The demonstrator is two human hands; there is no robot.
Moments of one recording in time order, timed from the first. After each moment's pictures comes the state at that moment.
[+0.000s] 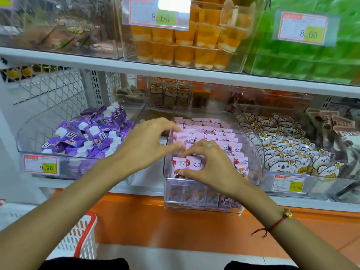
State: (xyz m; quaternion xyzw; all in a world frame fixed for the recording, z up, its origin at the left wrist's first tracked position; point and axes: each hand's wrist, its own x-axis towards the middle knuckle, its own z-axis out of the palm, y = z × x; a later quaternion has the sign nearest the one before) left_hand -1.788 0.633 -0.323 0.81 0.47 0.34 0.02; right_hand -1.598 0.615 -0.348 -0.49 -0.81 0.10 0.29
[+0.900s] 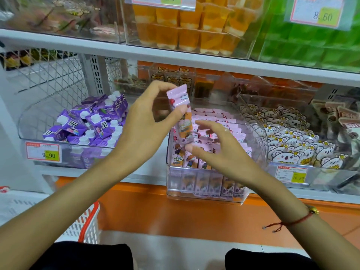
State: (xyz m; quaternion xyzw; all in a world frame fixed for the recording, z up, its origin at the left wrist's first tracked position) left_hand -1.776 0.597 -0.304 0.70 0.37 0.58 0.20; right_hand -1.589 0.601 -0.336 -0.50 -0.77 0.22 0.33
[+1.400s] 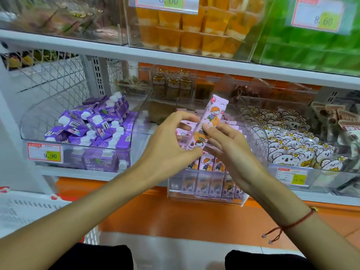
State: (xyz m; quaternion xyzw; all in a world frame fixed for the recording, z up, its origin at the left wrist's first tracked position) left_hand -1.754 0.592 -0.332 0.71 0.41 0.50 0.29; right_hand -1.600 0.597 -0.327 -0.42 -0.53 0.52 0.52
